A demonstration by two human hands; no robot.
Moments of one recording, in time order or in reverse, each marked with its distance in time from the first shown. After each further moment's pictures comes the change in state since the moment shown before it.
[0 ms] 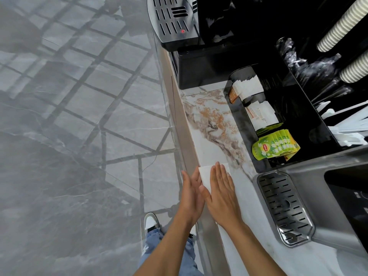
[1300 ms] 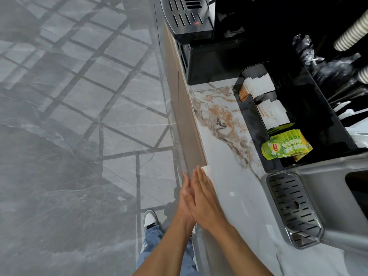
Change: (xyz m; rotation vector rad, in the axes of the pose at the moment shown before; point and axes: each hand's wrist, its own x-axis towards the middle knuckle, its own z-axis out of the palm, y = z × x) left_hand 0.005 -0.006 -0.039 -0.286 0.008 -0.102; right_hand -0.002 -0.058 0.029 0.143 -0.080 -0.092
